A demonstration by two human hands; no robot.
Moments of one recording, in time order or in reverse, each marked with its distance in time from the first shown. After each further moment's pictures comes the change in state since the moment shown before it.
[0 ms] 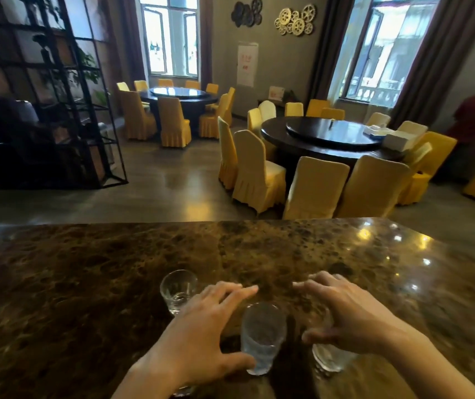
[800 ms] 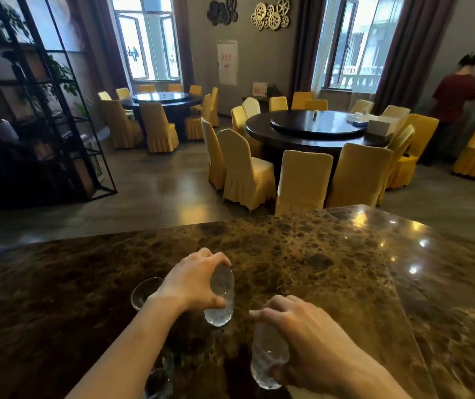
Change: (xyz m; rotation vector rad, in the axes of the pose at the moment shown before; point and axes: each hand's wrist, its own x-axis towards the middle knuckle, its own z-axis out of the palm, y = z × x) left_hand 0.106 -0.028 0.009 0.179 -0.013 -0.127; right_hand -0.028 -0.026 0.016 0.076 0.108 -0.183
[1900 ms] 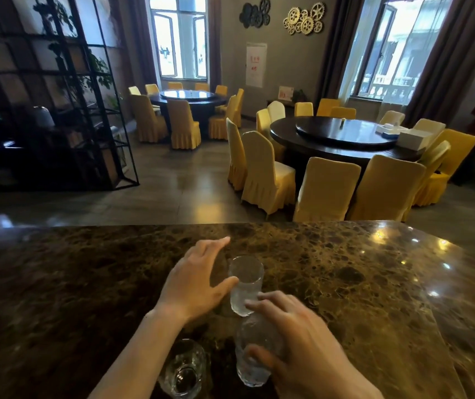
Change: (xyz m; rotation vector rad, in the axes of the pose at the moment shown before) left_hand -0.048 -0.025 -0.020 -0.153 0.325 -0.128; right_hand 0.043 -0.046 0.019 0.147 0.127 -0.029
